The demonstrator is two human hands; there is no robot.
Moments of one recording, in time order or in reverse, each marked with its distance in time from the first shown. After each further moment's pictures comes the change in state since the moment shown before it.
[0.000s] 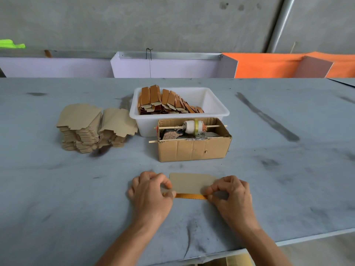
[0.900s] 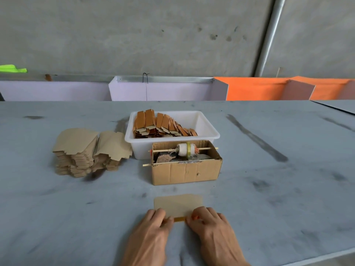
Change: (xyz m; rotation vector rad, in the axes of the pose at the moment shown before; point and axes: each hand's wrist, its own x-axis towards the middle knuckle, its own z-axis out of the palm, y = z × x) left_hand -0.026 -0.003 -0.013 0.239 0.079 0.664; right_hand -0.013 -0.011 0.007 -0.478 0.095 -0.631
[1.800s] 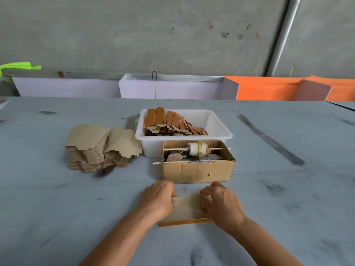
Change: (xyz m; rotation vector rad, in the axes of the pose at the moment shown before) left_hand 0.075 -0.038 0.005 -0.184 -0.440 -0.389; right_hand 0.062 0.028 0.011 0.132 -0.434 0.327
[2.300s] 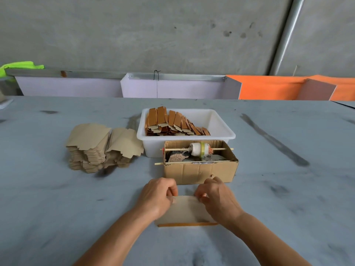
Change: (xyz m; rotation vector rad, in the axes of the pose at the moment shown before) left_hand 0.003 -0.011 0.000 -0.200 0.082 0.032; right_hand 0.019 0.002 0.008 0.001 0.099 -0.232
